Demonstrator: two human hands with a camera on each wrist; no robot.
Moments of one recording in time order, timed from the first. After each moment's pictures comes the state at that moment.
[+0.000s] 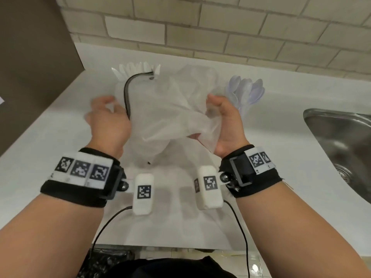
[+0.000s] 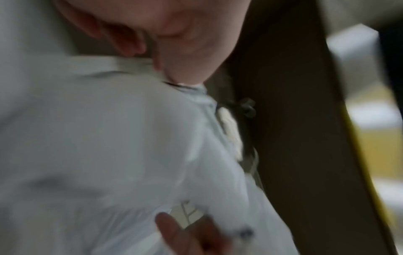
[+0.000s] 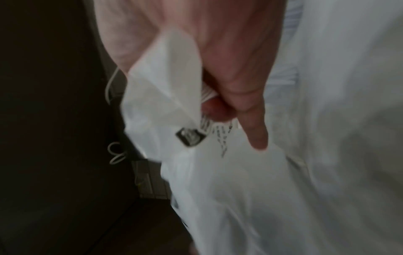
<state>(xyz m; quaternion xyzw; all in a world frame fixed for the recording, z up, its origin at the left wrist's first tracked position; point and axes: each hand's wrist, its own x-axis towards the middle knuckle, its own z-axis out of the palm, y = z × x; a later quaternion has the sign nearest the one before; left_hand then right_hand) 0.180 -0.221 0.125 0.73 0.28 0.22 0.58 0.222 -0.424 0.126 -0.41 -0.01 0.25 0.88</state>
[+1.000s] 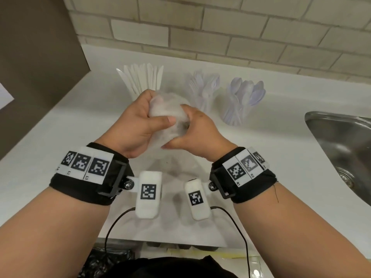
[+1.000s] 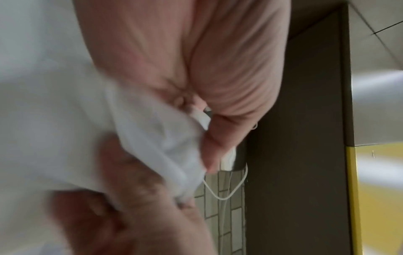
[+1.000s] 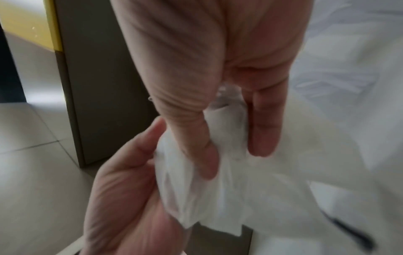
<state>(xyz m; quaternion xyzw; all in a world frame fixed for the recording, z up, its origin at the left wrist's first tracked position) 0.160 -0.247 0.144 0.59 -0.07 -0.03 0.80 0.196 -0.397 0.132 -0.87 -0.21 0.06 0.44</state>
